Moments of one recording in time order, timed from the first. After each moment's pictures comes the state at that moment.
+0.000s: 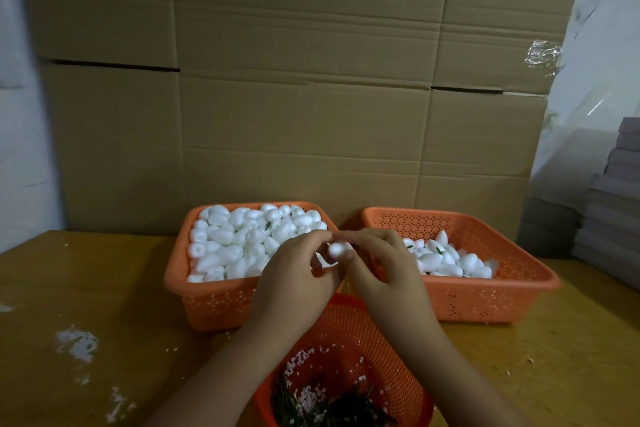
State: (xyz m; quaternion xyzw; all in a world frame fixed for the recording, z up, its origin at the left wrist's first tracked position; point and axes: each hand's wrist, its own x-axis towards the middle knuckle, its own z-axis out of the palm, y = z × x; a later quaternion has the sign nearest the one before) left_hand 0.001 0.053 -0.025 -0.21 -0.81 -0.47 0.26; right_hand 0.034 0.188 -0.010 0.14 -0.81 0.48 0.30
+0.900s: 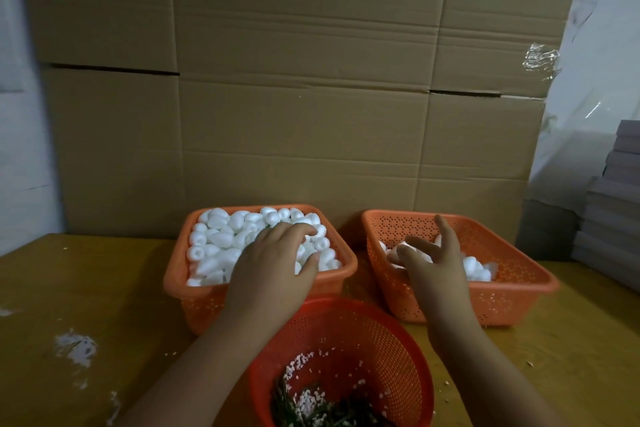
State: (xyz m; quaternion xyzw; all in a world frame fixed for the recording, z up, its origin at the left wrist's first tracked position) left_hand -0.005 0.031 -0.016 -0.16 -0.89 -0.27 0.34; right_hand 0.023 0.225 0.001 -0.07 -0.72 0.64 0.26
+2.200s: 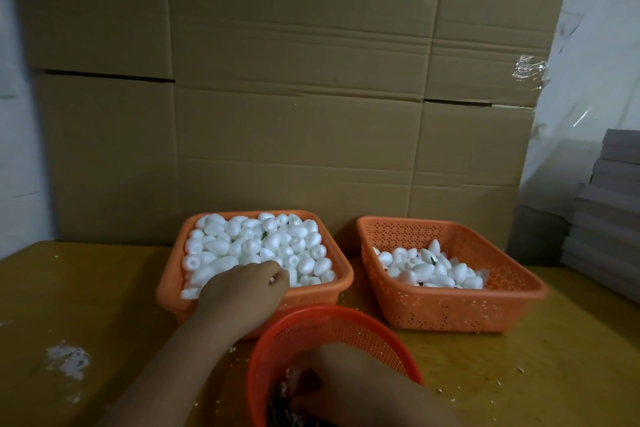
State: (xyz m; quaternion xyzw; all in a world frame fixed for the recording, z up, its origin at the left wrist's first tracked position) left_hand -0.017 0.002 -0.017 -0.09 -0.98 -0.12 0.12; right_hand 0.042 0.169 -0.043 0.26 -0.94 0.19 -0.05
